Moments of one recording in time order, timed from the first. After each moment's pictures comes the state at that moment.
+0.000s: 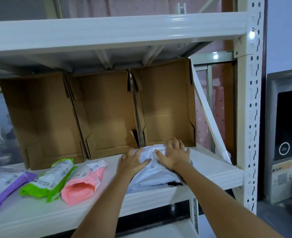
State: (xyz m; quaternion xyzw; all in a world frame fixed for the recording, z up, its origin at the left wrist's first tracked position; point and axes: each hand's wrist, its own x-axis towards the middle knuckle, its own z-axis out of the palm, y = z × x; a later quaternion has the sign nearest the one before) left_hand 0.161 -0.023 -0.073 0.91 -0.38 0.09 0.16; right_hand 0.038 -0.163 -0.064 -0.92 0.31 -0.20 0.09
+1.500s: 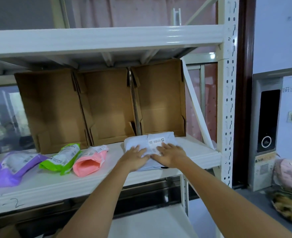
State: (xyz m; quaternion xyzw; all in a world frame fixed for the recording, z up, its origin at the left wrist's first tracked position) left_hand 0.080 0.018 -0.064 0.90 -0.42 -0.03 0.10; right_hand -0.037 -0.119 -0.061 -0.97 0.23 -0.04 0.01
